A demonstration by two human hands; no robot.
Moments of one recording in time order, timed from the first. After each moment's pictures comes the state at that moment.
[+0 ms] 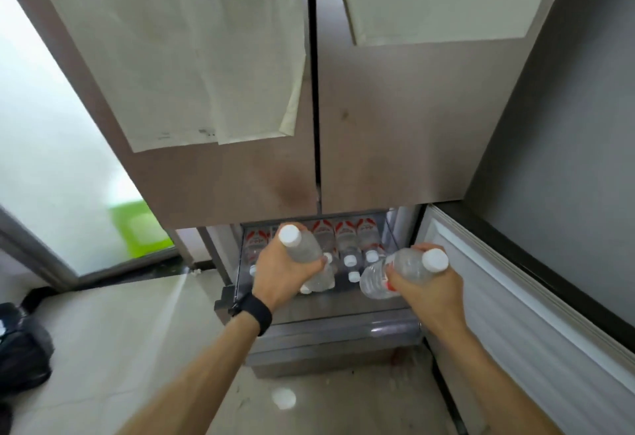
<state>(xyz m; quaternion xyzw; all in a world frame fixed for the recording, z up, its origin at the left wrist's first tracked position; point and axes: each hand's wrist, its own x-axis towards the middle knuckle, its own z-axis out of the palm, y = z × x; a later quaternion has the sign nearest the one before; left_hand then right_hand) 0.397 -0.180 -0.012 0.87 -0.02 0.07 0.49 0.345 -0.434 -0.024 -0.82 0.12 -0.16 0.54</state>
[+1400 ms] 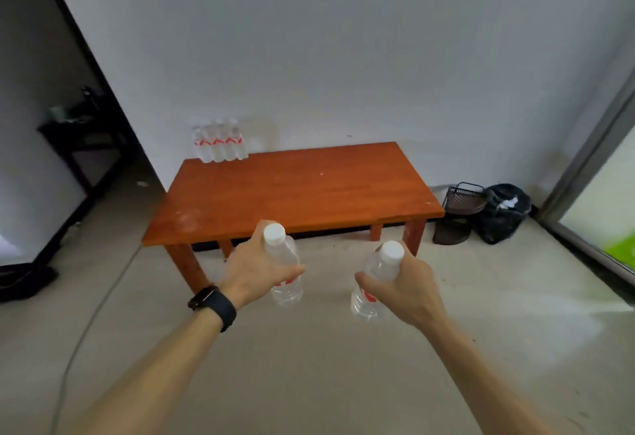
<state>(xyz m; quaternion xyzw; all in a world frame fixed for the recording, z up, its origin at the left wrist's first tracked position) -0.687 0.064 0.038 0.67 0.64 0.28 0.26 -0.418 0.027 0.025 -0.65 -0.63 0.26 0.35</state>
